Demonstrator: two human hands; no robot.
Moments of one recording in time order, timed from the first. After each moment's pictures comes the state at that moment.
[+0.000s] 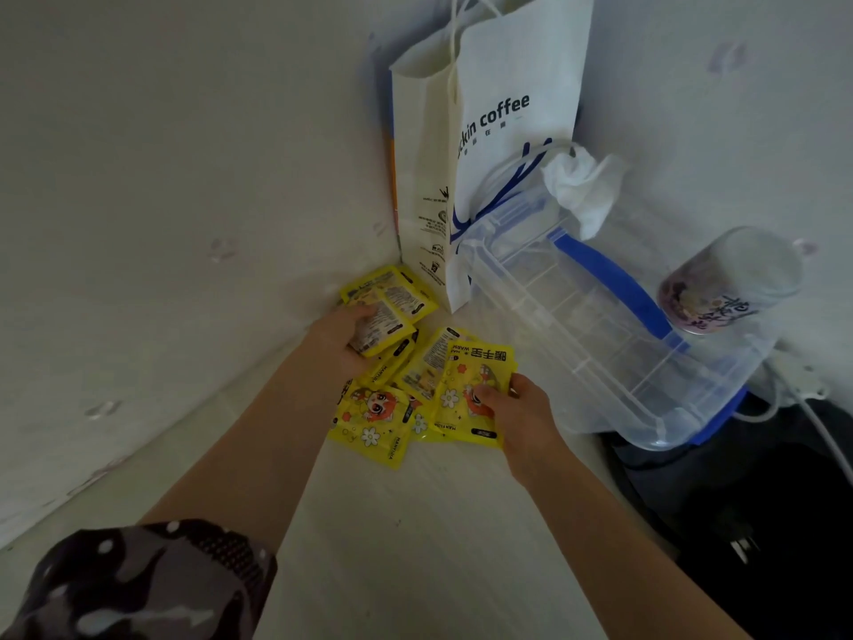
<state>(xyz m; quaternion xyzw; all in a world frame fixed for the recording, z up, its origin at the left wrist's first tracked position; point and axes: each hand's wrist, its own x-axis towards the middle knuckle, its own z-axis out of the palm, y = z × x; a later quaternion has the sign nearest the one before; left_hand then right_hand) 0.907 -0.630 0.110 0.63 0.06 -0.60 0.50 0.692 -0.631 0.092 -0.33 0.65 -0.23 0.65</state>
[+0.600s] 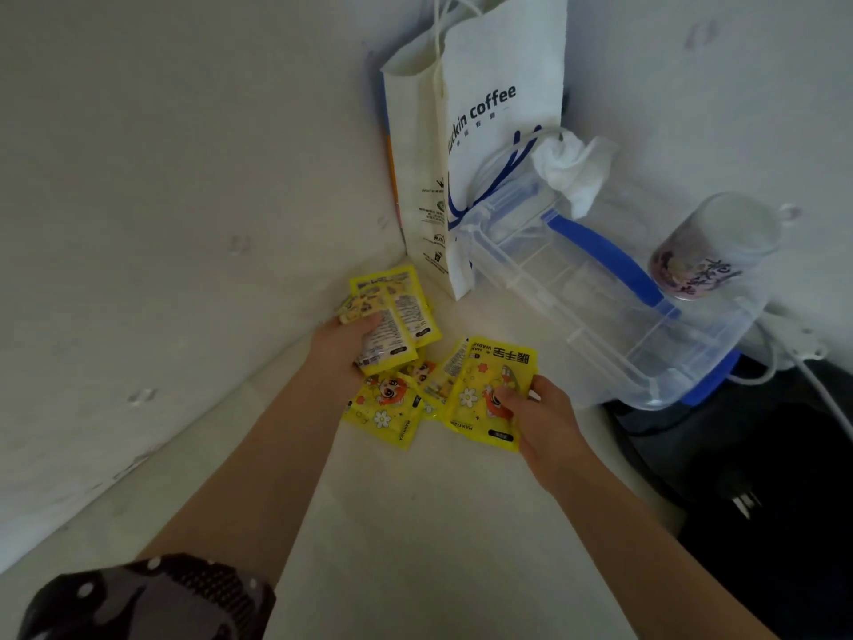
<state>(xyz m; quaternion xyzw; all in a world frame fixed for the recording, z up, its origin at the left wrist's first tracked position) 0.892 -0.591 0.119 0.64 0.02 -0.54 0.55 0.666 -0.601 0.098 -0.30 0.62 -0.27 0.68</state>
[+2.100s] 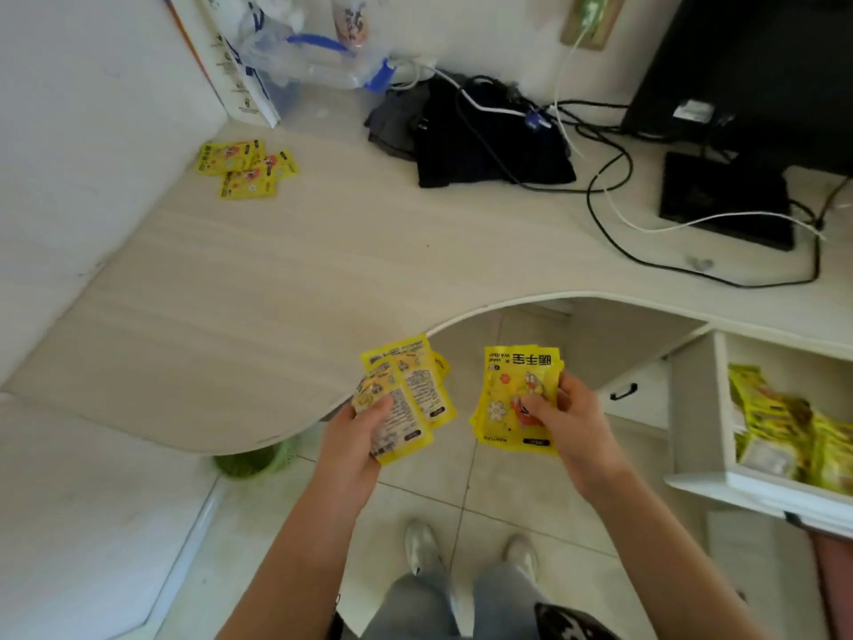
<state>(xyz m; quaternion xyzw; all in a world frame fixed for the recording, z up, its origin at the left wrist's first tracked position) 0.656 0.010 0.148 0.56 -0.12 -0.70 0.42 0.423 0.038 0.182 -0.26 0.69 -0.42 0.53</state>
